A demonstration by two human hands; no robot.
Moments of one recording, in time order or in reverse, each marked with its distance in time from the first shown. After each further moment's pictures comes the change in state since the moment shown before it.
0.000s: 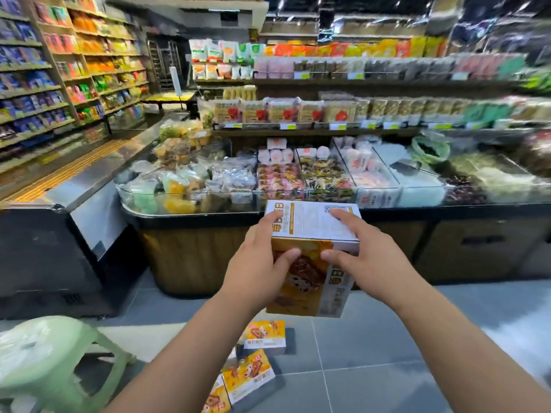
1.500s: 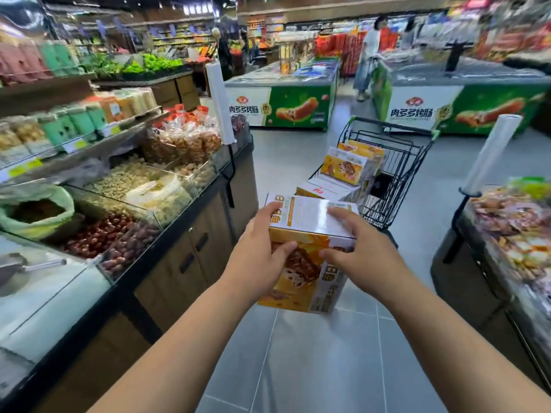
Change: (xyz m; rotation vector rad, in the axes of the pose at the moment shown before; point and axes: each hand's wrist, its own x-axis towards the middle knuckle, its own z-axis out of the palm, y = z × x) left_hand 0.267 0.506 0.699 -0.376 -0.951 0.792; right_hand 0.031 0.576 -0.450 -0.069 0.917 0.907
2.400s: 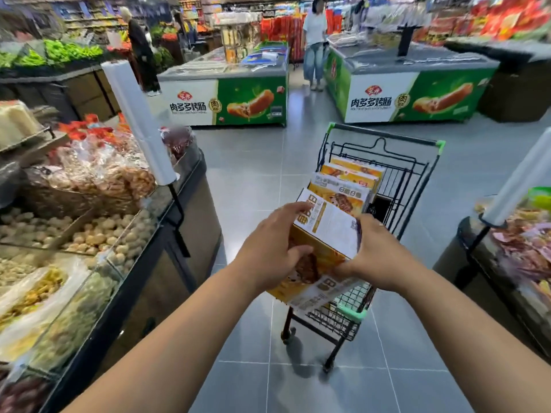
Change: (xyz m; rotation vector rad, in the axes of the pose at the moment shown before) left_hand 0.455 -0.103 0.071 0.088 -0.325 0.261; right_hand 0.431 0.088 0.035 -0.217 -0.071 0.241
